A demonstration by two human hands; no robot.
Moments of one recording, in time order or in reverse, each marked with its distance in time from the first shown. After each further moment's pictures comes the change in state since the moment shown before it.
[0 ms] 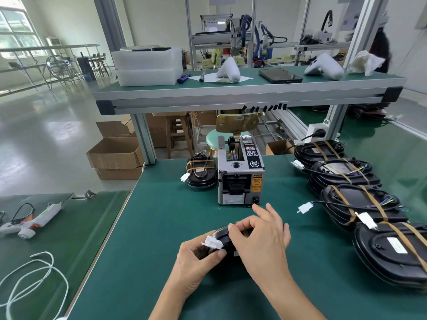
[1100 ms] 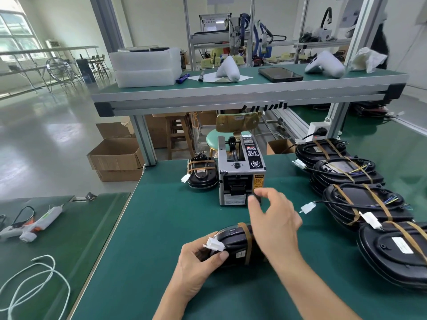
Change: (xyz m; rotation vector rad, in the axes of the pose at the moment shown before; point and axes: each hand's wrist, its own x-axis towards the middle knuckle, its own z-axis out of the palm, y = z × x) left_hand 0.002 -0.002 0.000 -0.042 -0.013 0.002; right_hand 0.039 -0.004 -0.014 0.088 0.219 0.005
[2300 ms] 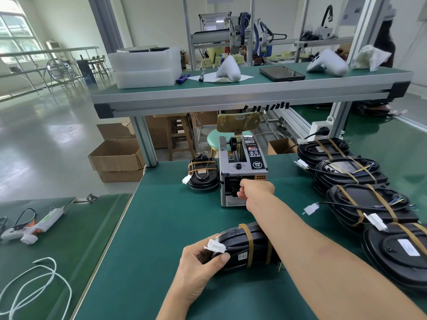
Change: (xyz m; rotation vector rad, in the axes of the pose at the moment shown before) left_hand 0.002 -0.001 0.000 -0.035 0.014 -0.025; right_hand 0.112 -0.003 0.079 0.755 -0.152 0.860
